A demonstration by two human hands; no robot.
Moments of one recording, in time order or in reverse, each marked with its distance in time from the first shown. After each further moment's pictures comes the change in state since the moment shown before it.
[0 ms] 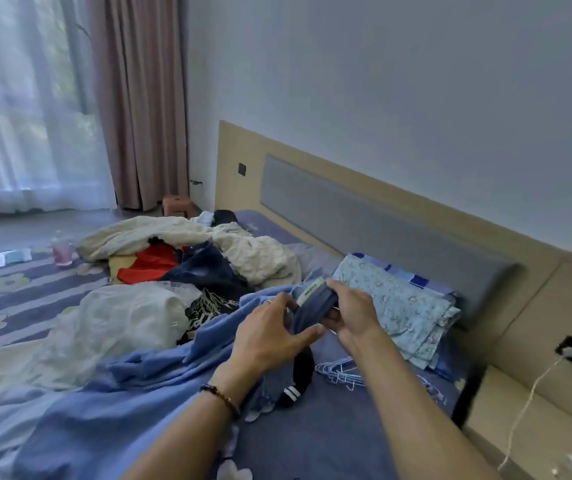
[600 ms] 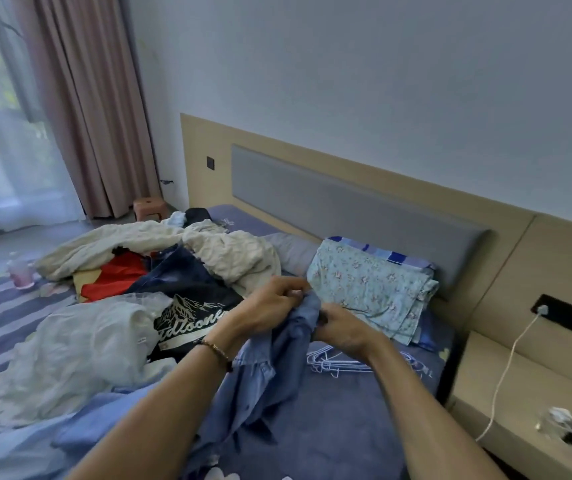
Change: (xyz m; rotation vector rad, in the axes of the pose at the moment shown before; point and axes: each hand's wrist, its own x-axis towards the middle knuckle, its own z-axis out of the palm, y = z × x) left_hand 0.079 0.054 0.035 -0.346 -0.397 0.109; right_hand 0.050 0.007 -0.097 -0.710 -0.573 -0.164
